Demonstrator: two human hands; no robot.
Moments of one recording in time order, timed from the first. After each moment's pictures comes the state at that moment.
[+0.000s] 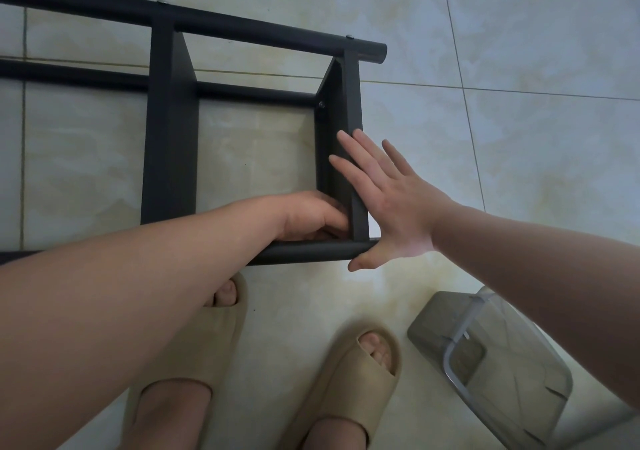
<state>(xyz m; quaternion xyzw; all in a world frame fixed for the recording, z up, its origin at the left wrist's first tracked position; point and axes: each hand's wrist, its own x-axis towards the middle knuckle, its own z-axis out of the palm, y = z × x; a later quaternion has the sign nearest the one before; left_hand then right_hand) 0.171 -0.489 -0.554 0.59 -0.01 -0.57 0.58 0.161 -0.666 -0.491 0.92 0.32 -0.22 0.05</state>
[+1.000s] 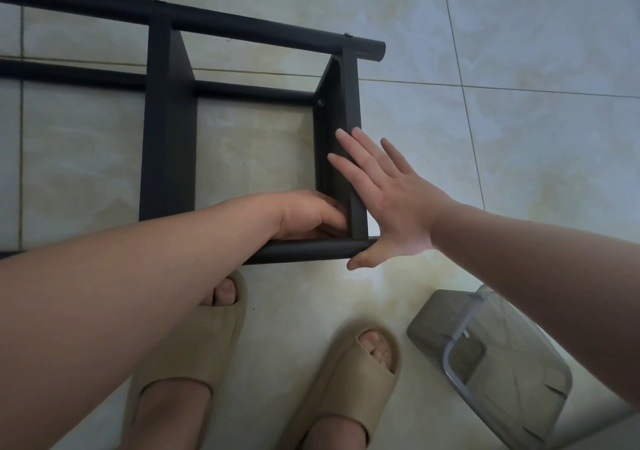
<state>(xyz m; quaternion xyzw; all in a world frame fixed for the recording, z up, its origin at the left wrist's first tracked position) 0.170 -0.488 -0.557 0.56 0.00 -0.58 0.59 0.161 -0.667 -0.491 0.92 0.32 -0.22 0.04</state>
